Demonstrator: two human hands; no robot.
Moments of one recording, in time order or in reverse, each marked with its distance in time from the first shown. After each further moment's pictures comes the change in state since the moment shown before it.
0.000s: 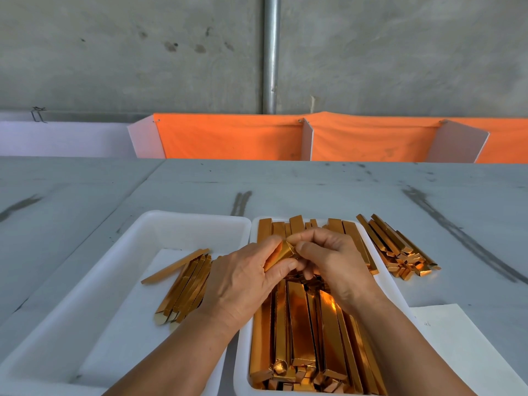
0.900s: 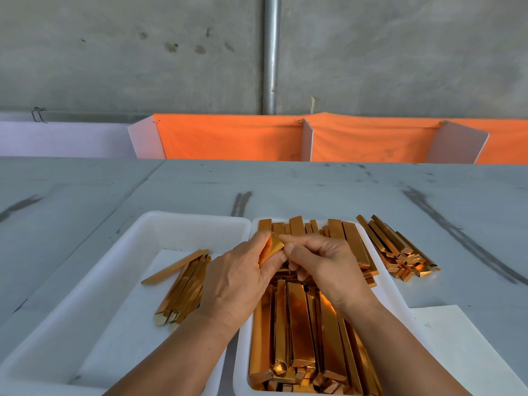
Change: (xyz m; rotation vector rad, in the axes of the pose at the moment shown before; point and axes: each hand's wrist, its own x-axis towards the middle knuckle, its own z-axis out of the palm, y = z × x) left_hand 0.001 -0.002 0.001 0.007 0.036 -0.095; right_hand -0.007 -0.001 0.010 -0.045 -0.012 -0.100
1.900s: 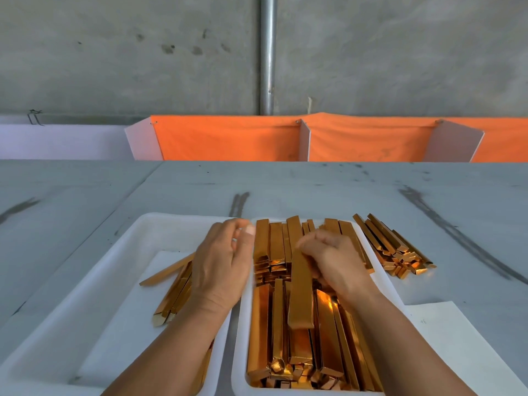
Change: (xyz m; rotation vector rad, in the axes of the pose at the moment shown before) left_hand 0.007 -0.002 -0.012 -0.279 0.182 -0.225; right_hand 0.008 0.001 -0.014 -0.053 0.080 0.292
